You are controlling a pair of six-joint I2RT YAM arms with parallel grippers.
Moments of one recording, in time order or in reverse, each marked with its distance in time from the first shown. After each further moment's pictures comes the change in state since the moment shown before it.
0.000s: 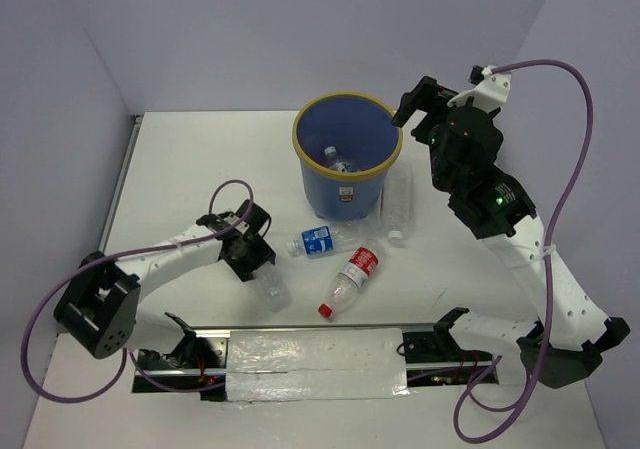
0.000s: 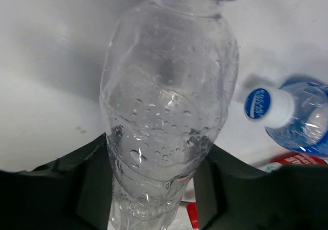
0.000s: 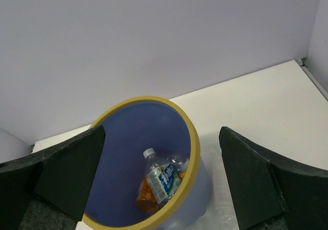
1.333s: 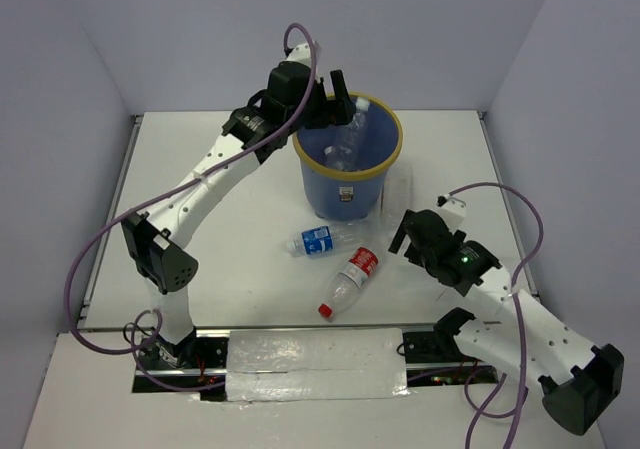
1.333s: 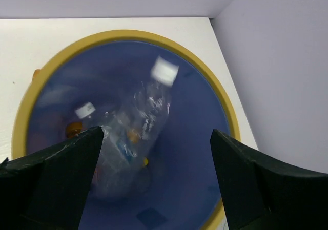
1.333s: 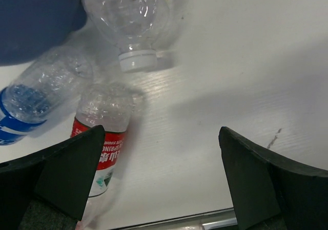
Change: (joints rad) left arm -0.044 0.473 1.298 0.115 -0.060 0.788; right arm 0.002 -0.337 -0.824 -0.422 -0.223 0.502
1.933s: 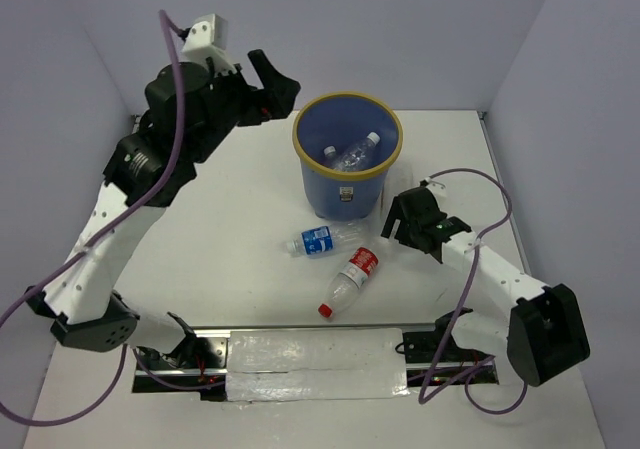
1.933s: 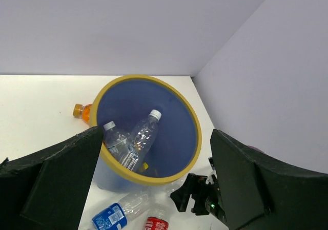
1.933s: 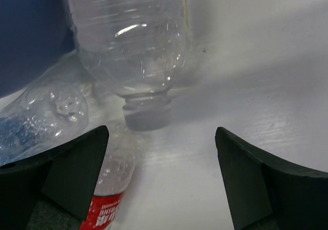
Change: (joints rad) left arm -0.033 -0.404 -0.026 -0.129 -0.142 0.055; right arm -0.200 0.337 -0.029 0.349 -0.197 -0.208
